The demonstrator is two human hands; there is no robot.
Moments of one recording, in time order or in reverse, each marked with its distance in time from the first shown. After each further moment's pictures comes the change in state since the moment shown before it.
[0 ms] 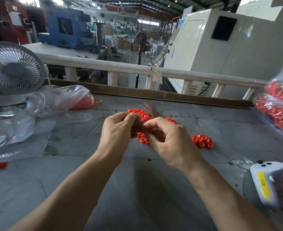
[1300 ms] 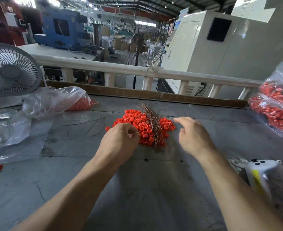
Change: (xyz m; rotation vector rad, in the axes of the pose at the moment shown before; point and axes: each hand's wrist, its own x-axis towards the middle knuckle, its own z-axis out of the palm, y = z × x) left_hand 0.003 -0.021 -0.003 0.926 -0.045 0.186; right_hand 0.014 0.064 -0.044 -0.580 0.042 0.345
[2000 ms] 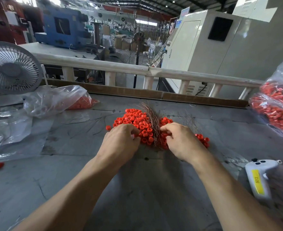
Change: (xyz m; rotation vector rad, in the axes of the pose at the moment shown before) left_hand 0.003 -0.007 0.007 0.123 0.019 0.054; right_hand -0.009 -0.021 0.011 0.087 -0.180 -0.087
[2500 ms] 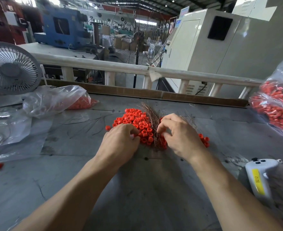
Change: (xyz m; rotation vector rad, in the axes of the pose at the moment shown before) left_hand 0.000 -0.002 0.000 0.006 0.007 0.018; right_hand 0.002 -0.003 -0.001 -0.025 0.156 -0.166
